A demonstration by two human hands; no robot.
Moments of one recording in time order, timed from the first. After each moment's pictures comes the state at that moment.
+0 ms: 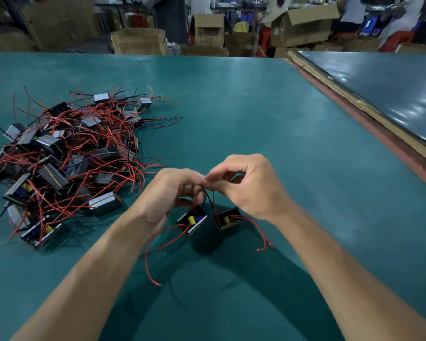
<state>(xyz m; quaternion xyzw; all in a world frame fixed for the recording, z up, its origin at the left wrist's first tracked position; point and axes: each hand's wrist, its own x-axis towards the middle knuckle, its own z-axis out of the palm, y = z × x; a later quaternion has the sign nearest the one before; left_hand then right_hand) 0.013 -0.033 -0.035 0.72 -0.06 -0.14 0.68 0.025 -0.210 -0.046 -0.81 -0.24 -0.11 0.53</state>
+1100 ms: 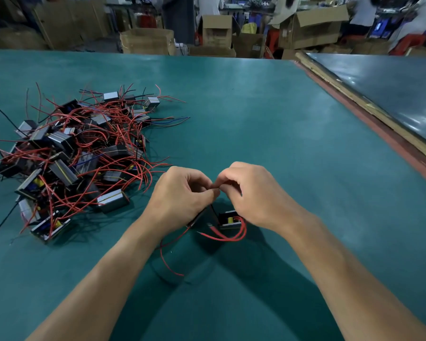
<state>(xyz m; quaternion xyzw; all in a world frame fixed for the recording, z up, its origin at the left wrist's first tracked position) 0.016 -0.036 -0.054 0.85 -0.09 0.03 0.51 0.020 -0.209 -0.044 -0.92 -0.24 -0.08 0.31</state>
